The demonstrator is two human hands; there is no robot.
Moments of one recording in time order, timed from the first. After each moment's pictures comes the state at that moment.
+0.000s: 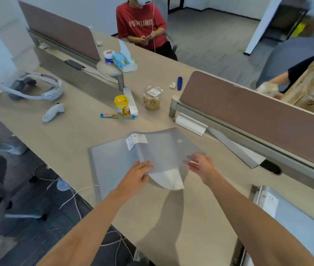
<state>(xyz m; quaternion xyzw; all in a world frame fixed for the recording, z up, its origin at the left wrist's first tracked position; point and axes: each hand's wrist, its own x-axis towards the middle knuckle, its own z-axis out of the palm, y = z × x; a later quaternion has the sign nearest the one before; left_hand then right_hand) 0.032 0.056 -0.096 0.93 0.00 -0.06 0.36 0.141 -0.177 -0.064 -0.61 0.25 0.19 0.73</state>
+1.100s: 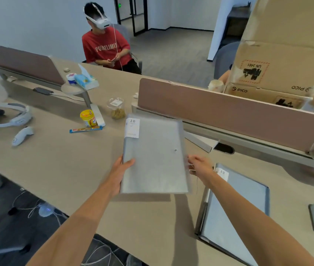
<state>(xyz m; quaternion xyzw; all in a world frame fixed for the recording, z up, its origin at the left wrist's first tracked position) 0.017 -0.062 -0.028 0.59 0.19 -0.09 0.78 0.066 -0.348 -0.033 -0.71 0.13 0.18 0.67</state>
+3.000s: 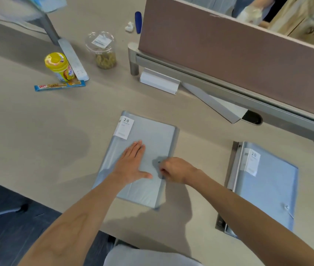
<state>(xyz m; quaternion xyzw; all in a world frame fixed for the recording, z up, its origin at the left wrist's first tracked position) 0.091 -0.011 -0.193 0.95 -0.12 -0.23 0.17 0.104 -0.218 -0.151 -0.90 -0.31 0.29 0.09</state>
